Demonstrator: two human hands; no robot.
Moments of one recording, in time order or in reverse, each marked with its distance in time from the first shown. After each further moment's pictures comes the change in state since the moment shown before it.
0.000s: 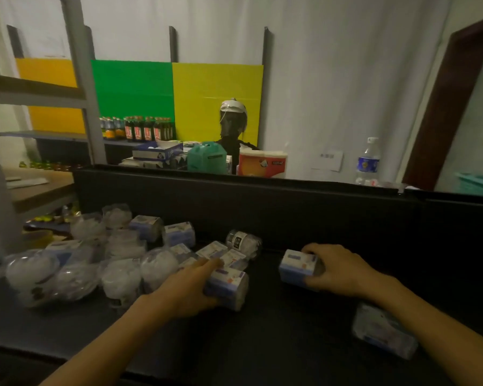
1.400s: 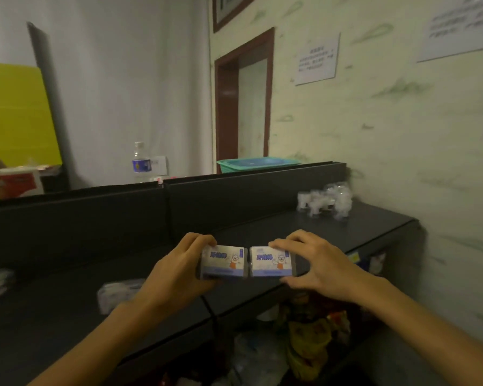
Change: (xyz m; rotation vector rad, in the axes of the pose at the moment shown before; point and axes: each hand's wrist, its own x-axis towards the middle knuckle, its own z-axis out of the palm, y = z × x) left_hand -0.025 0.400 0.067 -0.230 0.196 0.807; right_hand -0.384 0.217 -0.076 -0.107 0.409 0.175
